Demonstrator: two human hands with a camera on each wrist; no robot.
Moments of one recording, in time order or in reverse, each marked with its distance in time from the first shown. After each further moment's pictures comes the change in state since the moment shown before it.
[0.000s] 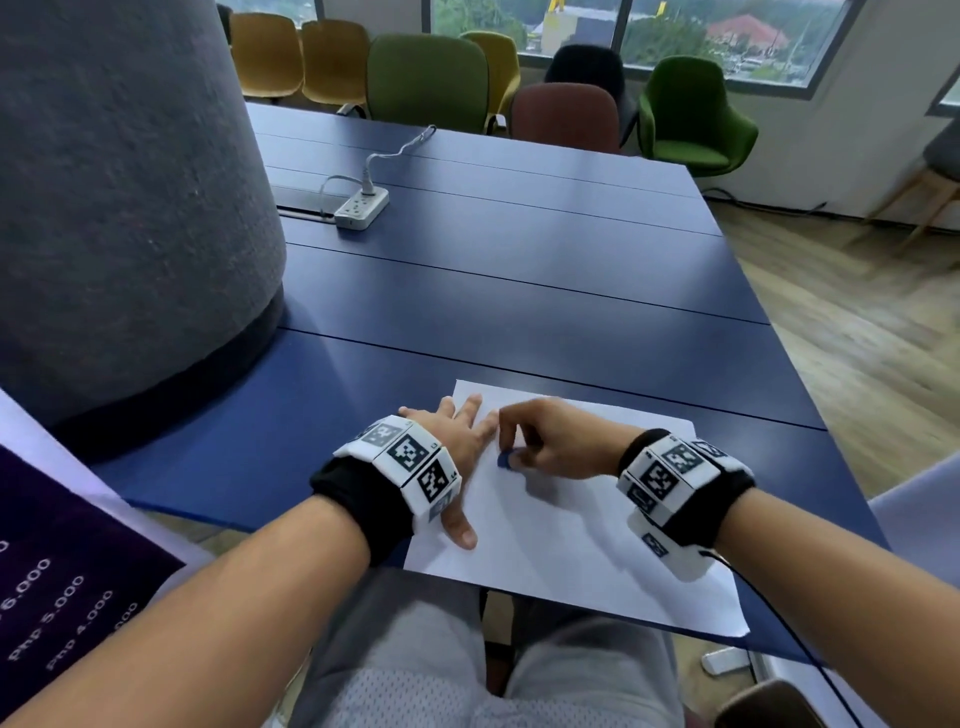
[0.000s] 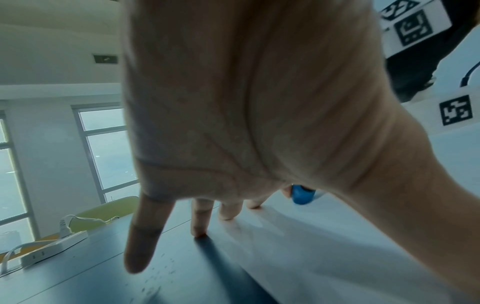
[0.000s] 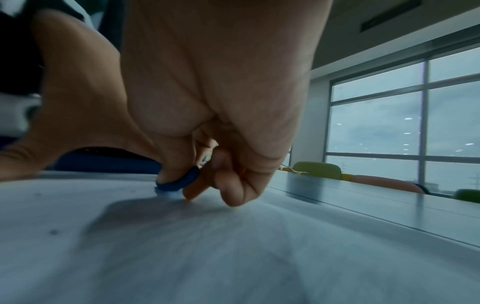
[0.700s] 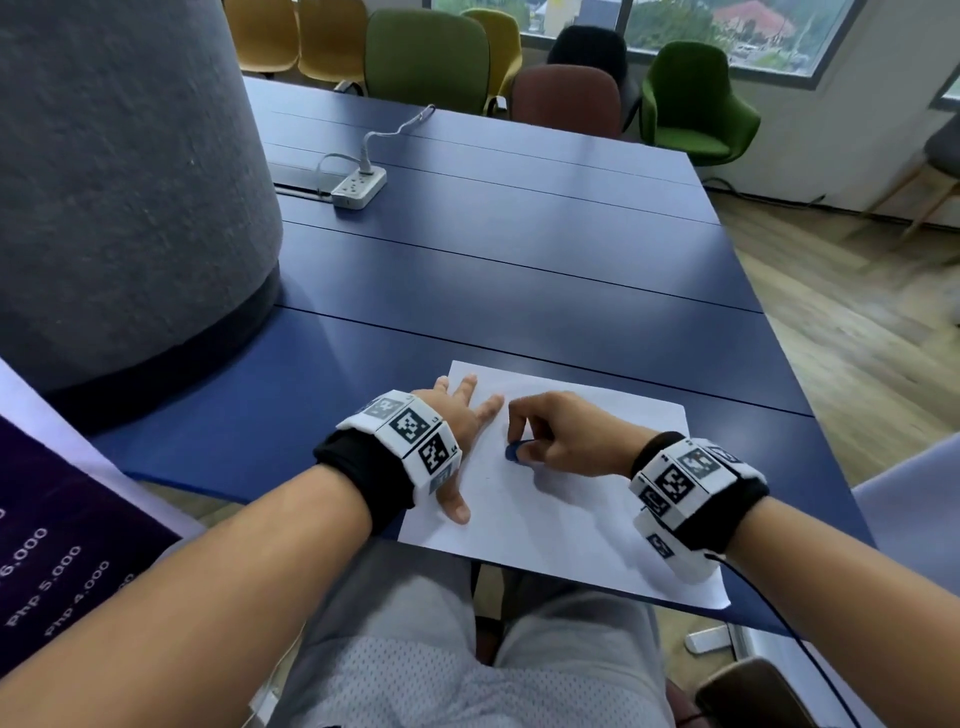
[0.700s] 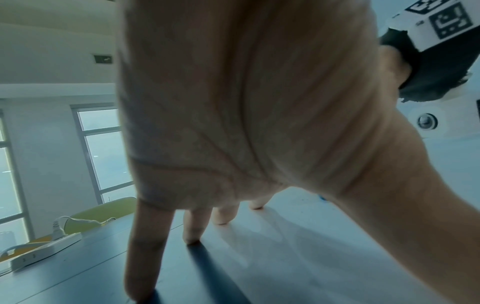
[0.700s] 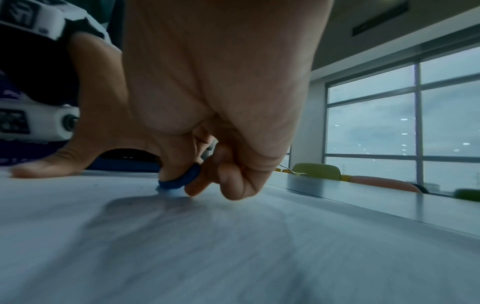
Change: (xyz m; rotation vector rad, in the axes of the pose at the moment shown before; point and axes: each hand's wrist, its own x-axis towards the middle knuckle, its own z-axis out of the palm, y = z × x) left_hand 0.003 0.003 -0.003 0.004 -0.043 -0.009; right_hand -0.022 0.003 0.004 0.000 0.046 0.045
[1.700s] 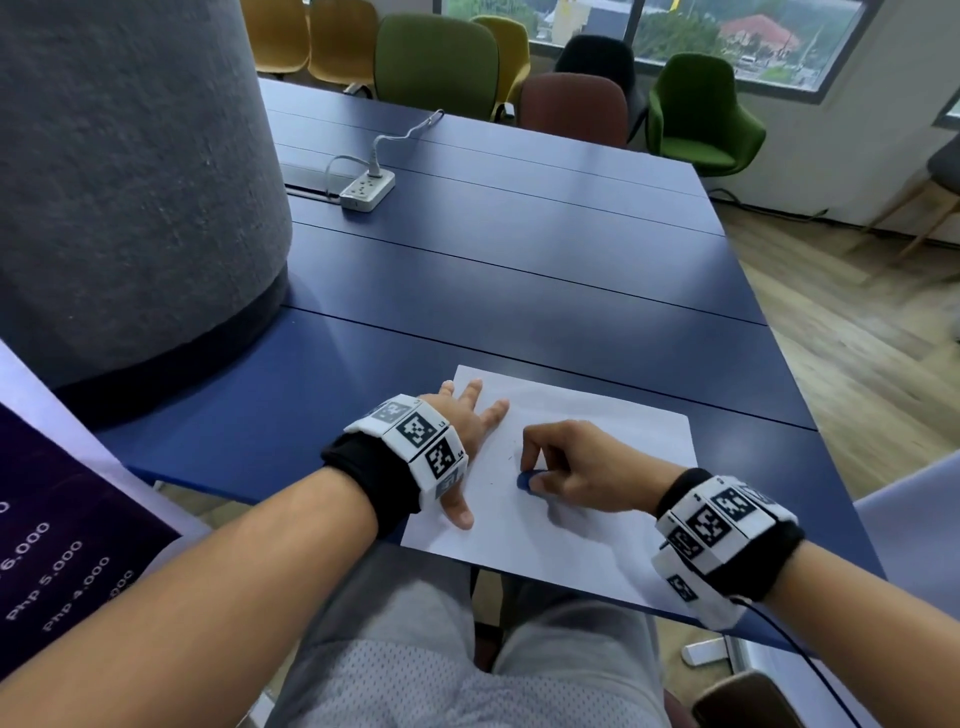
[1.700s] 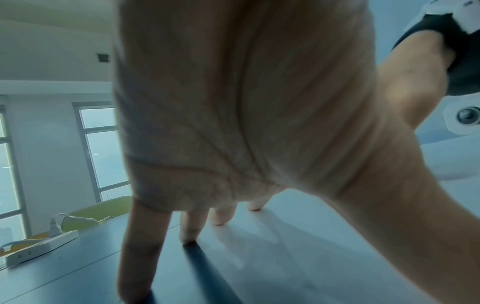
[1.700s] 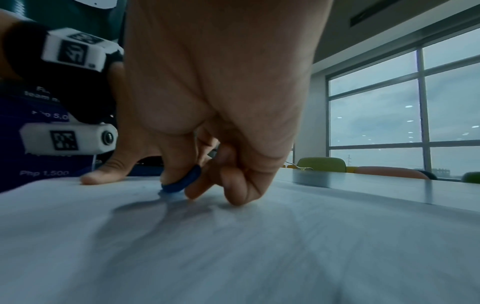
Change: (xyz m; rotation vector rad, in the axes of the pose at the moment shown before) left_hand 0.000 0.001 0.001 0.002 0.005 -0.008; right_hand -0.021 0.002 0.007 0.102 -0.058 0.030
